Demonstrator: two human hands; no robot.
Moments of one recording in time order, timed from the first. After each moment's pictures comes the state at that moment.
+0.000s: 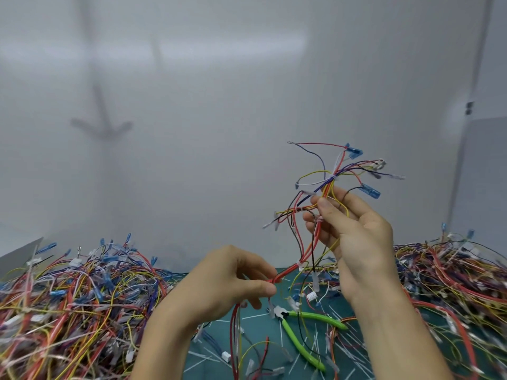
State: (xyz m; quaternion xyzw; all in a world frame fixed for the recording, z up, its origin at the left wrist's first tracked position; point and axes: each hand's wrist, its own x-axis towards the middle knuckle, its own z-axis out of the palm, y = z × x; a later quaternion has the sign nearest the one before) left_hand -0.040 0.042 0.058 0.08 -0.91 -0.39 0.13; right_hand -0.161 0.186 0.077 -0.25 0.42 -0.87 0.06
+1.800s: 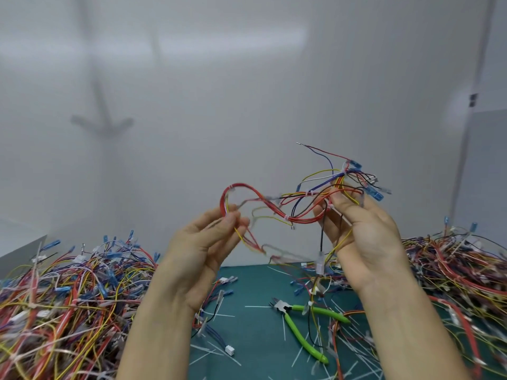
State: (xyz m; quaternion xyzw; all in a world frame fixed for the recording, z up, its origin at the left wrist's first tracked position) left_hand -0.042 0.034 0.067 0.06 -0.47 -0.81 0.35; right_hand -0.163 0.190 0.085 -0.23 0.31 -0.91 0.14
